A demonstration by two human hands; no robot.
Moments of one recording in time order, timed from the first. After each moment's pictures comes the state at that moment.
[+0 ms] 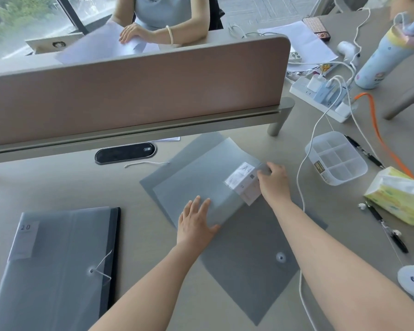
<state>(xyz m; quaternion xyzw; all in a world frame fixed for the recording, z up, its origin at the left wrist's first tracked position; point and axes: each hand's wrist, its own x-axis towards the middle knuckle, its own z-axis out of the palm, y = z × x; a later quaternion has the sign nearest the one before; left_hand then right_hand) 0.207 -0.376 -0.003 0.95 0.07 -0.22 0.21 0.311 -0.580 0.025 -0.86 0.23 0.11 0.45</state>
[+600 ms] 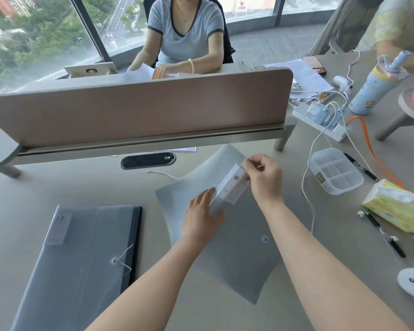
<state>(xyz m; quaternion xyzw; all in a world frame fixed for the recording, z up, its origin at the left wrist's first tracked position) 0.192 -0.355 0.063 0.93 0.08 -0.07 0.35 0.272 -0.508 0.116 -0.77 0.13 -0.06 0.62</state>
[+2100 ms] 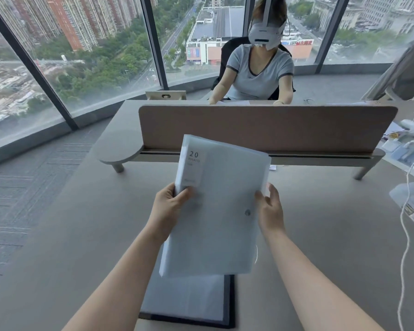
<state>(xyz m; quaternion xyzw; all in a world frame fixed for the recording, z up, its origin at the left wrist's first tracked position) 0.095 -0.033 0.174 0.68 0.21 0.07 0.70 0.160 -0.257 0.120 -0.72 0.13 0.08 0.68</state>
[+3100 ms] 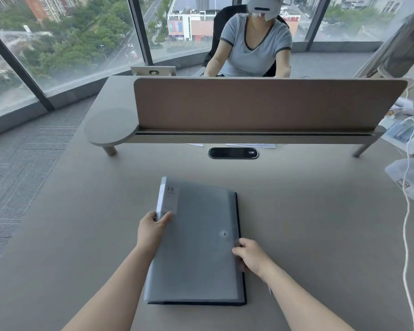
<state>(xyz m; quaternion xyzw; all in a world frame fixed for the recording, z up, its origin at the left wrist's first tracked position) 0.048 0.039 0.048 0.73 0.39 -0.01 0.56 0.063 -0.232 0.014 -0.76 0.14 0.38 0.51</state>
